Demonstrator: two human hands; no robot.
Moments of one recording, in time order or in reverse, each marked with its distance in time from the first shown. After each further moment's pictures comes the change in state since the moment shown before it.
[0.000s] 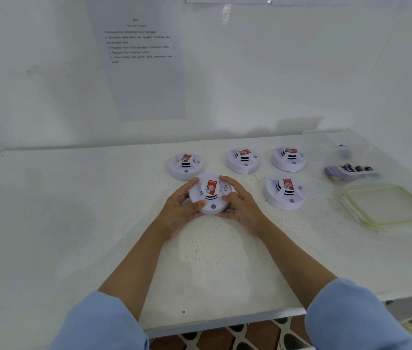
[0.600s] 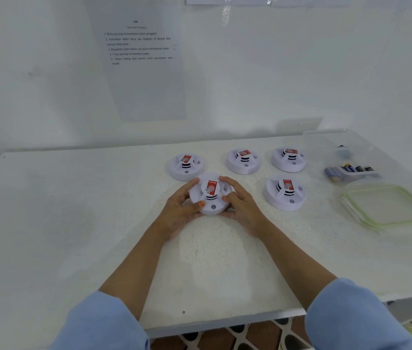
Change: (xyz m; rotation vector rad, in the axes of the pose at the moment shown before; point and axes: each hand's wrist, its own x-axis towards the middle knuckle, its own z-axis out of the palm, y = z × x) left_hand 0.001 0.000 -0.001 0.006 0.011 0.001; right_hand 0.000 -0.001 0.000 -0.014 0.009 -0.019
